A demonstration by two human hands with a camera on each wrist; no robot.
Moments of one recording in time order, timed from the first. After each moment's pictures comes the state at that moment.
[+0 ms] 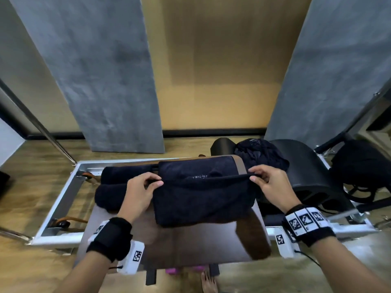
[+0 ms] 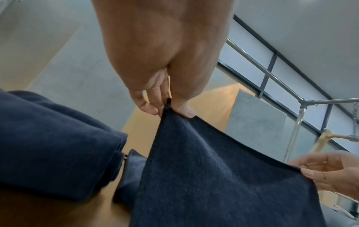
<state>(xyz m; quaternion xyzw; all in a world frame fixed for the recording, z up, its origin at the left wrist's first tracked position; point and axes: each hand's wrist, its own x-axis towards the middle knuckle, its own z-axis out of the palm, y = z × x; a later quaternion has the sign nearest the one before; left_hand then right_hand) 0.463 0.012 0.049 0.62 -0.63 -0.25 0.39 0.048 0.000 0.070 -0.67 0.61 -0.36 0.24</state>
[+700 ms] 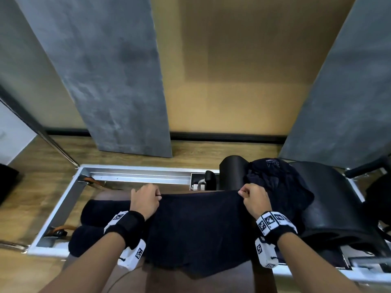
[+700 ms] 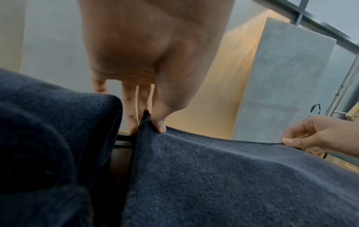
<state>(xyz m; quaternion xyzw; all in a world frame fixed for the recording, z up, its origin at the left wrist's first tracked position) 0.449 -0.162 0.002 0.78 -0.61 -0.14 0.04 0.081 -0.199 -0.028 -0.64 0.70 -0.18 0.25</state>
